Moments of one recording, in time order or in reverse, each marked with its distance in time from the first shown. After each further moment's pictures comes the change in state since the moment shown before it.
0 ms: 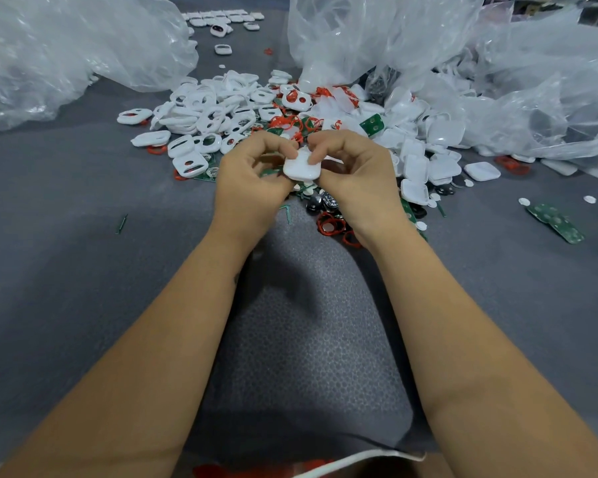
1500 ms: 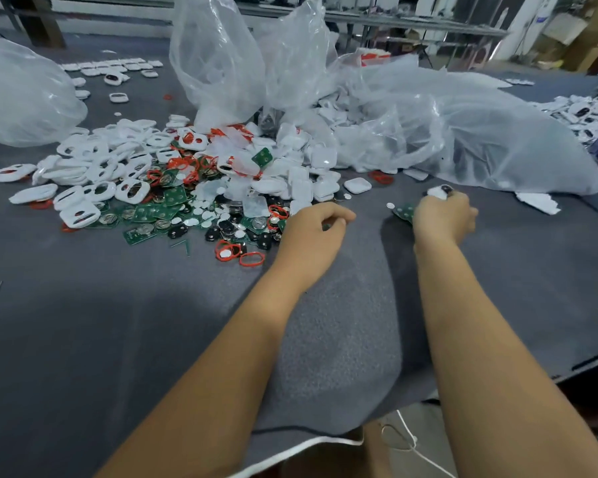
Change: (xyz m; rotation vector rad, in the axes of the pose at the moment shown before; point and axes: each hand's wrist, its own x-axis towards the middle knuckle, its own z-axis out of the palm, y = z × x) left_hand -0.037 0.042 0.161 0.133 -0.390 -0.185; right_hand -0.034 -0.009 -0.217 -0.629 1.034 0.641
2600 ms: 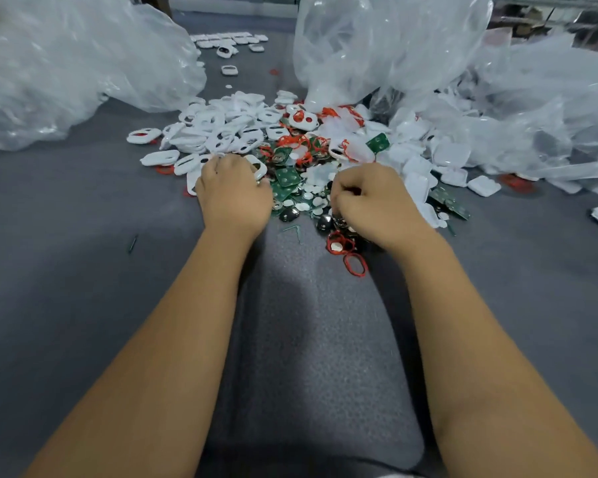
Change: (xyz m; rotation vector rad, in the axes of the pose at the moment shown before) left_hand 0.017 -0.082 -0.194 0.940 0.460 -0.319; right_hand -0.170 -0.072 0.095 -0.142 -0.888 -0.986
